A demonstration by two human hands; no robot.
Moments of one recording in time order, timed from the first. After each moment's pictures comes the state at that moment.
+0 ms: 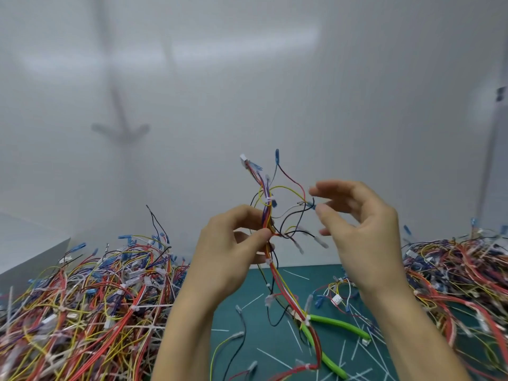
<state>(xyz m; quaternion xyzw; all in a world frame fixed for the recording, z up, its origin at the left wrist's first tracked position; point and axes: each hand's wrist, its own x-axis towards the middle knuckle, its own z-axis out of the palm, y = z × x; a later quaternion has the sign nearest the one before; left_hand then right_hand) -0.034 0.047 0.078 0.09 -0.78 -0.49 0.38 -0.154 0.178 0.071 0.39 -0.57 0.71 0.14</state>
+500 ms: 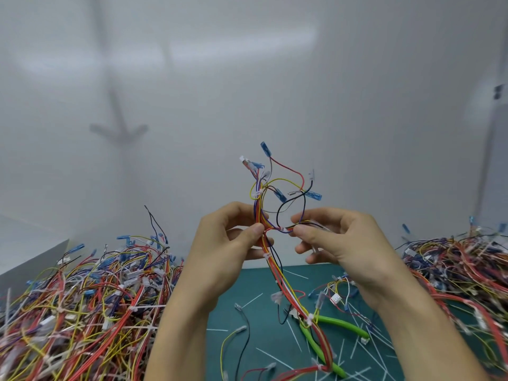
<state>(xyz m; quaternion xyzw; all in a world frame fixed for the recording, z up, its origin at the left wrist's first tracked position) -0.032 0.050 0.080 0.07 -0.74 -0.54 0.39 -0.158 0.183 0.071 0.38 -0.58 0.71 -0.13</state>
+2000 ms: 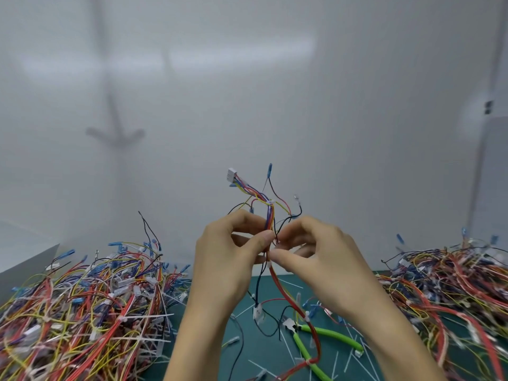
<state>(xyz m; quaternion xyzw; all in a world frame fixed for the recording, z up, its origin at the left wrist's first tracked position) -0.049 0.056 0.075 0.12 -0.75 -0.46 0.47 -0.140 0.176 0.073 0.44 -0.73 0.52 0.05</state>
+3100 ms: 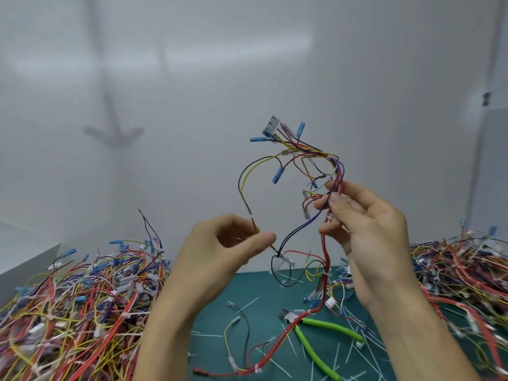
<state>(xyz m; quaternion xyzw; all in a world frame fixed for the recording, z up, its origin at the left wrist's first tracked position) -0.025 0.038 0.078 0.12 -0.81 -0.46 0.36 -0.149 0.187 0.085 0.32 -0.45 0.83 -0.01</state>
